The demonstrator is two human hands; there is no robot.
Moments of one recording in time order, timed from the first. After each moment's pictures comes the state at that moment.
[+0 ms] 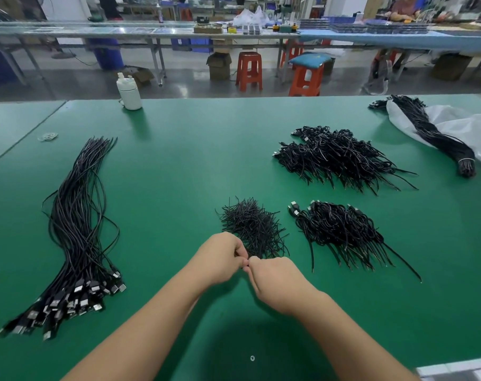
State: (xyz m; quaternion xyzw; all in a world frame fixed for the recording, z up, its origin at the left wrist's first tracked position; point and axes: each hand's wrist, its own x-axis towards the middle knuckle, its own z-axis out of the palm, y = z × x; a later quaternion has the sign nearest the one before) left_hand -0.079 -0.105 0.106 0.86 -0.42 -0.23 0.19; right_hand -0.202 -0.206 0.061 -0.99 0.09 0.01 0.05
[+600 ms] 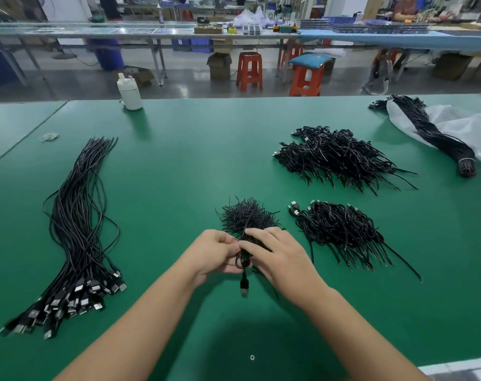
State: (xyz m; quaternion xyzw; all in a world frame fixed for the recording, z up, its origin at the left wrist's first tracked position) left_hand -0.074 -0.100 0.101 0.70 -0.15 -0.45 0.53; right_hand -0.208 -0.228 0.071 -0.96 0.00 -0.27 0.04
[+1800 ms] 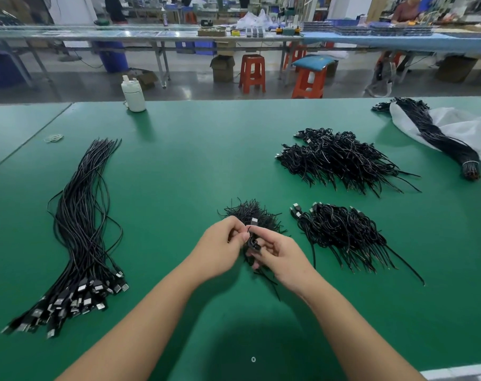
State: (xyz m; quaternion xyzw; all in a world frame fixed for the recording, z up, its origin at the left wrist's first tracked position) left_hand -0.074 -0.104 0.108 0.80 -0.39 -0.18 0.41; right_hand -0.197 -0.214 0.097 -0.73 0.18 -0.12 0.65
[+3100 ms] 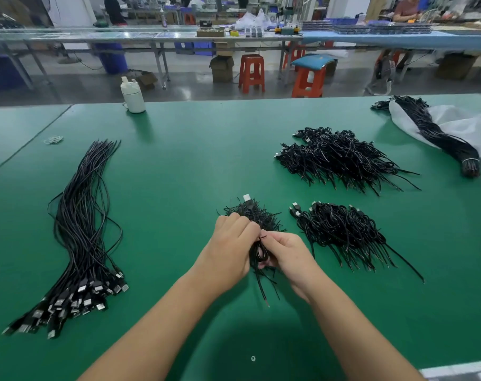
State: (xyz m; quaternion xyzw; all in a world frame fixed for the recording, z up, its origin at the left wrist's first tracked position) left_hand -0.092 -0.103 0.105 0.73 -0.61 0.16 0.26; right_hand -0.196 -0.218 0.094 -0.62 0.22 -0.14 0.74
